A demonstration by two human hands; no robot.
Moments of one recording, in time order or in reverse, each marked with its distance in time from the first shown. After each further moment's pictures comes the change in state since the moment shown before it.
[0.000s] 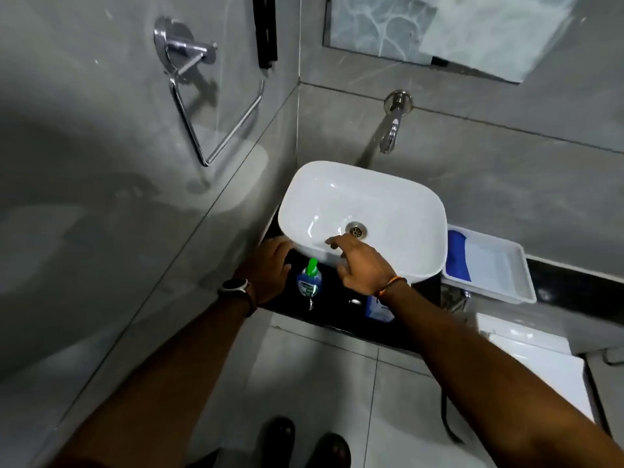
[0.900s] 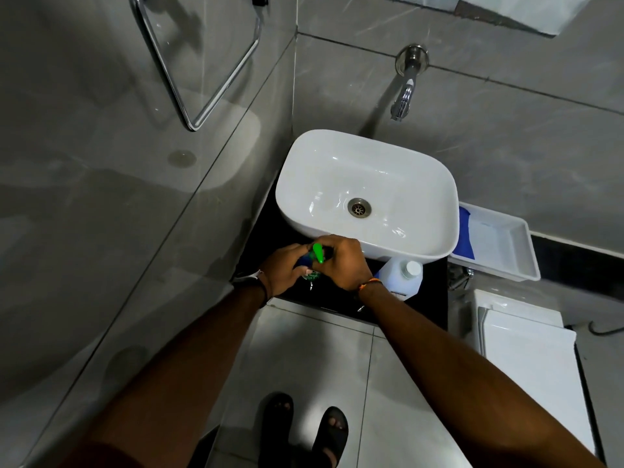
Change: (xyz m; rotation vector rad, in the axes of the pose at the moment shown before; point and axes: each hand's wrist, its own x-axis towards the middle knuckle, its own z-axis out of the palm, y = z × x) left_hand 0.018 -0.016 0.065 -0.361 -0.209 -0.018; right_hand 0.018 -0.012 0.077 0.327 0.159 0.127
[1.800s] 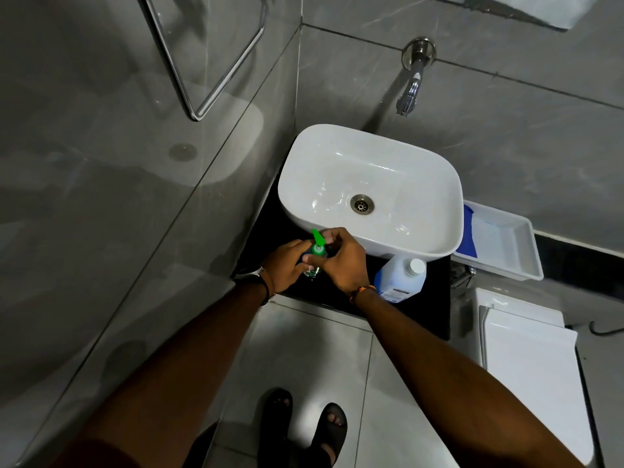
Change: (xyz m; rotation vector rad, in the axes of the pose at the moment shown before) left_hand 0.000 -0.005 0.006 0.017 0.026 0.013; right_hand -0.008 0.001 0.021 0.310 0.187 0.286
